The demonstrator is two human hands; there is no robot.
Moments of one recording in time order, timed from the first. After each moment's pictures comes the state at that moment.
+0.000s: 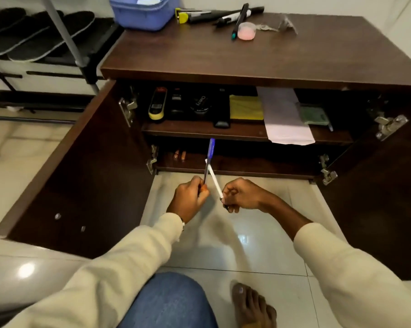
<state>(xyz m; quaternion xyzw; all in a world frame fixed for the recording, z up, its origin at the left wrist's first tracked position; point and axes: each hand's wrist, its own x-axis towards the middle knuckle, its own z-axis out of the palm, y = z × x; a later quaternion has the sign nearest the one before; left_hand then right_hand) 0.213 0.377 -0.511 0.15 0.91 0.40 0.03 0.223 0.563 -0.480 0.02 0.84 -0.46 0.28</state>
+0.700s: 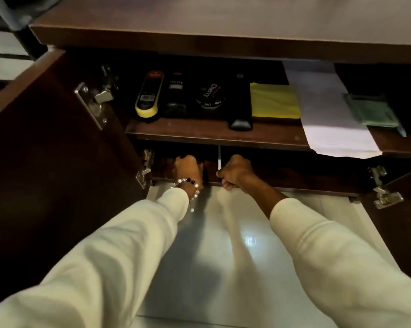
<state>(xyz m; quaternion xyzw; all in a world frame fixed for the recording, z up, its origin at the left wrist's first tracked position) 0.054 0.410 -0.574 -0.09 0.95 0.29 0.09 0.068 0.533 -0.560 0.25 0.84 -0.45 0.17</state>
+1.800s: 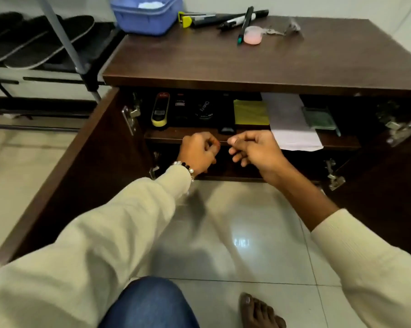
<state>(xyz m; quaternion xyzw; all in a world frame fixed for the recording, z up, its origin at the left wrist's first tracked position) 0.128 0.400 -0.422 0.12 0.89 0.44 0.04 0.177 0.547 -0.390 0.13 0.76 -0.64 0.01</state>
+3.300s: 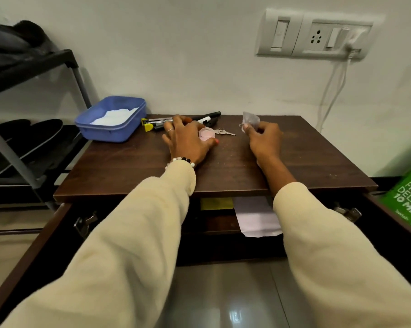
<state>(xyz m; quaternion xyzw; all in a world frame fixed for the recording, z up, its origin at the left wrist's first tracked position) -0.009 0.511 -0.271 0.11 0.92 0.34 -0.18 0.025 0.677 -0.275 0.22 0.80 -0.44 -0.35</state>
